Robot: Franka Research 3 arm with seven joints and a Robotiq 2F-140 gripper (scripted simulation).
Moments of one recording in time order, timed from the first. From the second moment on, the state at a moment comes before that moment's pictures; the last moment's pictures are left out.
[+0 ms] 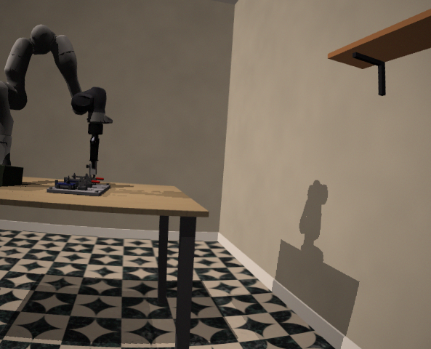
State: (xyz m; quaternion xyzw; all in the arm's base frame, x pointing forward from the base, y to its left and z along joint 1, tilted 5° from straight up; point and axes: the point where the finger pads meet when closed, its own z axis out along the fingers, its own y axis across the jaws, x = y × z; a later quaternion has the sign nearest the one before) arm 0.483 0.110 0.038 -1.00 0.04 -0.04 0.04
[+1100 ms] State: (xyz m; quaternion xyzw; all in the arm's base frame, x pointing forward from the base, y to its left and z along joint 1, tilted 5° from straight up) arm 0.474 0.110 0.034 -1.00 0.03 -0.02 0.04
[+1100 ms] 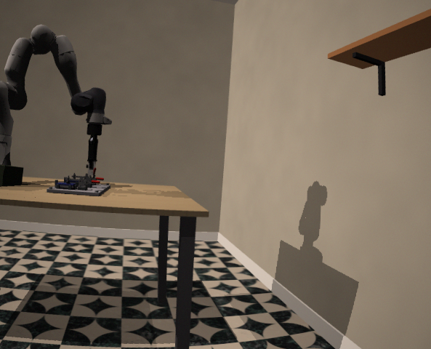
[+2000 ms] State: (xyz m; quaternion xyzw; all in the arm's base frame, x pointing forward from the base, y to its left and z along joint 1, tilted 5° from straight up) arm 0.475 0.110 0.053 -1.00 0.04 -0.03 0.04
